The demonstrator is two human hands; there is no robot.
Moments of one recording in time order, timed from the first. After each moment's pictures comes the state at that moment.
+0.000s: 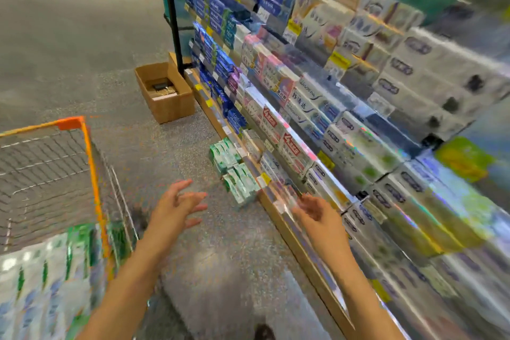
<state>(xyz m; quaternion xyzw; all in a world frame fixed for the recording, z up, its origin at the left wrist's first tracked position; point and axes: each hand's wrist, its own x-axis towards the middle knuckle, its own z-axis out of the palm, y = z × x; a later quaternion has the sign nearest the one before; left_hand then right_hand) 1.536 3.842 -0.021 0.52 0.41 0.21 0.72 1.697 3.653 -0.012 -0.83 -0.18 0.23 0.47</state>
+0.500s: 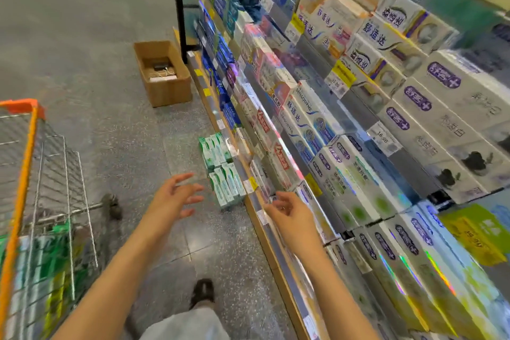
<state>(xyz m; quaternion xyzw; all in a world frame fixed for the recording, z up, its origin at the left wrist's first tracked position) 1.682 3.863 -0.047 0.50 0.46 0.20 0.71 1.844 3.707 -0.041 -0.83 -0.23 0.32 0.41</state>
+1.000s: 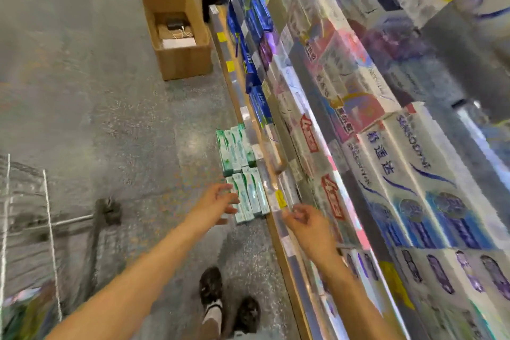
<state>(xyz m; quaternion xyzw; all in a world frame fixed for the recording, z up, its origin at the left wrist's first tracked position) 1.861 4.073 -0.236 0.46 0.51 0.03 0.73 2.002 3.930 -0.222 -0.85 -0.16 0.41 0.30</state>
